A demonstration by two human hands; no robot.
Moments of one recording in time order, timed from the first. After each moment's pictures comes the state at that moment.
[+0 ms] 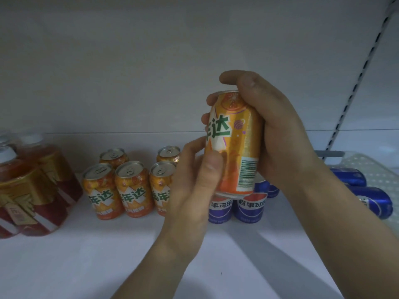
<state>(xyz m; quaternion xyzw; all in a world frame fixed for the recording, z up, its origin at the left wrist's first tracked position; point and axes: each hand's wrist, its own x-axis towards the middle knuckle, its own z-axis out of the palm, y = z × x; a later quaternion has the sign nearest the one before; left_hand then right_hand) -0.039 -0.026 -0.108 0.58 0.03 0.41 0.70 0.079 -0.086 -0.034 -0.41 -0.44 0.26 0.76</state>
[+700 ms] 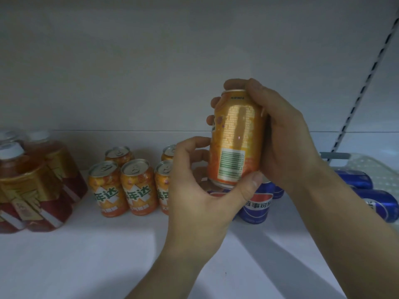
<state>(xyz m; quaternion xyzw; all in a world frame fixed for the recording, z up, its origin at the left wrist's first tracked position) -0.042 -0.029 -0.111 0.66 0.13 0.49 0.55 0.081 -0.081 -0.040 -0.40 -0.42 0.30 0.76</state>
